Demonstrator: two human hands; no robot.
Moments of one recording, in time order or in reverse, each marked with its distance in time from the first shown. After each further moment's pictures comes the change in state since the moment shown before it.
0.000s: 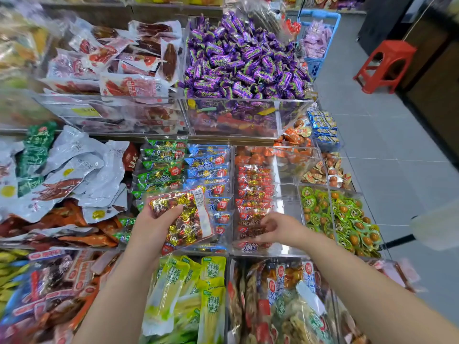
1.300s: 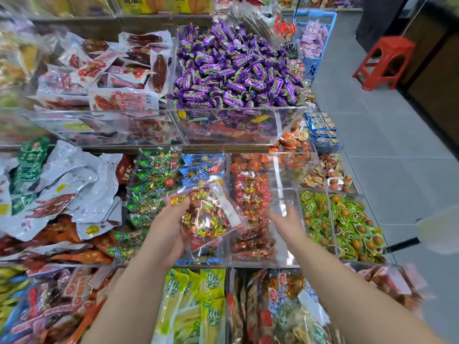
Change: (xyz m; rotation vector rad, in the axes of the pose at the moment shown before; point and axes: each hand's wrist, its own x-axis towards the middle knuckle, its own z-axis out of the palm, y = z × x) left_hand 0.007 0.020 0.047 -0.233 -0.157 -0.230; right_hand 0.010 -0.015 -0.003 0.703 0.421 0.179
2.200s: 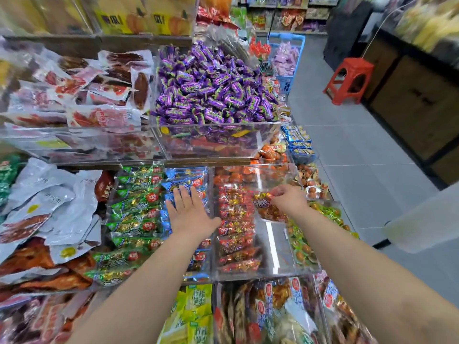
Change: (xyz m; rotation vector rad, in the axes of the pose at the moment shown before) left_hand 0.094 -0.033 0.043 1.894 0.185 0.272; right_hand 0.045 -0.055 -0.055 -0.551 0.208 -0.239
